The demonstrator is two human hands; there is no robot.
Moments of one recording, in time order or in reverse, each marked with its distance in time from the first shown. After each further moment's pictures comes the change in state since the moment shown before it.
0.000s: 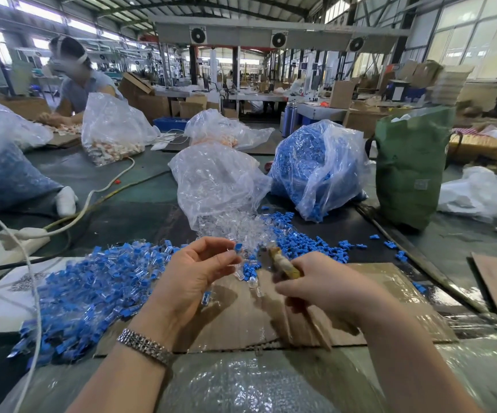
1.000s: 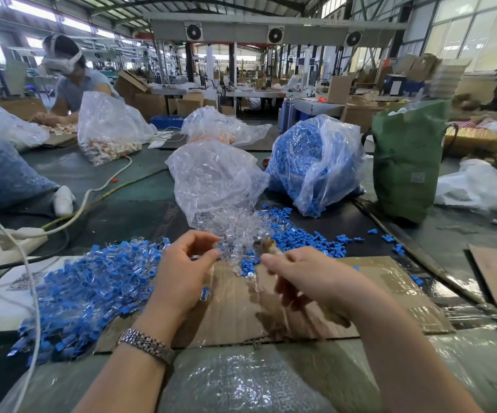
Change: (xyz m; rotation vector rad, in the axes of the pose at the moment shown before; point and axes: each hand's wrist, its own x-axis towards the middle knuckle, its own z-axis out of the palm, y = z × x) left_hand -0.002 -0.003 0.002 0.705 0.305 0.245; right_hand 0.002 0.000 0.007 0.138 -0.002 0.004
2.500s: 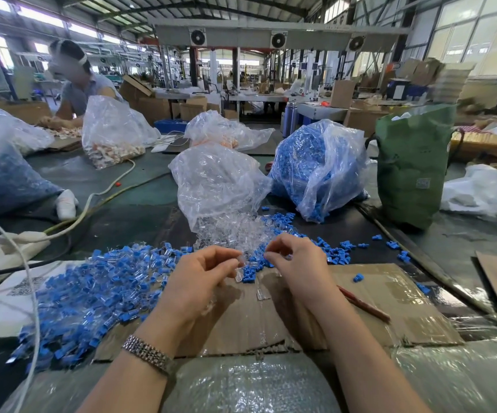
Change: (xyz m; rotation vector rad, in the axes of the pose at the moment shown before) left_hand -0.003 0.003 0.004 -0.179 -0.284 -0.143; right_hand 0.056 0.019 0.019 -0.158 0.511 -0.320
